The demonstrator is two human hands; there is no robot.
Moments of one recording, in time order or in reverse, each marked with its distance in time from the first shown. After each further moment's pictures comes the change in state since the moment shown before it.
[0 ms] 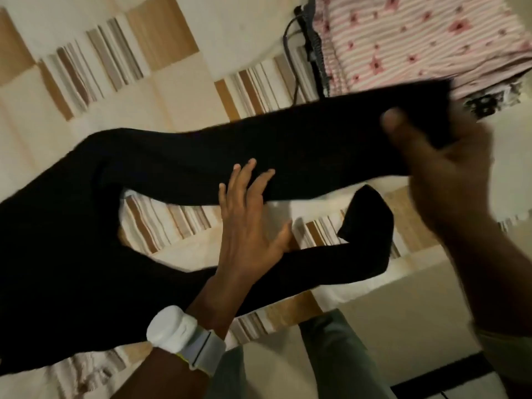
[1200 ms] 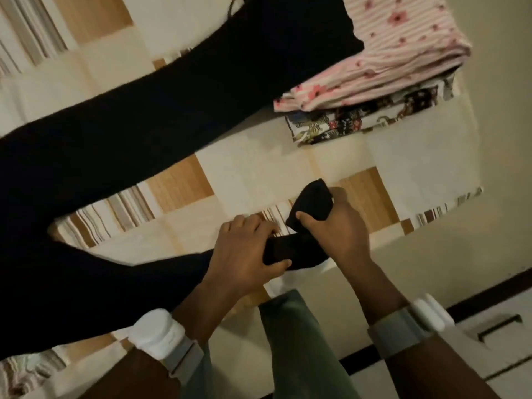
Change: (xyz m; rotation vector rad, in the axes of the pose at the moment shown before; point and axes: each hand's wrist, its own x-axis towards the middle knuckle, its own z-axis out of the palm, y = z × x) left_hand -0.033 0.043 0.066 0.307 -0.582 -0.002; right_hand -0.070 0.110 -0.017 -0.742 -0.254 0.643
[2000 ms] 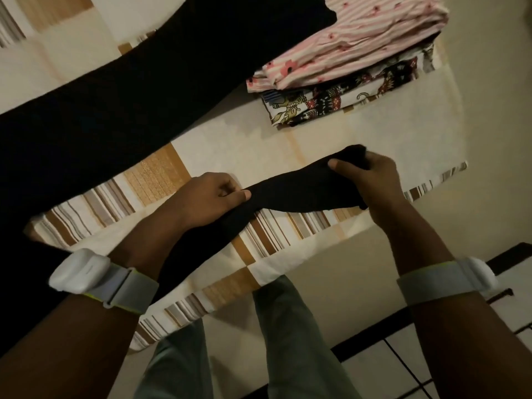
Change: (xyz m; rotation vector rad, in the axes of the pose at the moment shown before) left_hand 0.050 -0.038 -0.070 -0.468 -0.234 -0.219; right_hand 0.039 0.035 -0.064 0.652 0.018 0.027
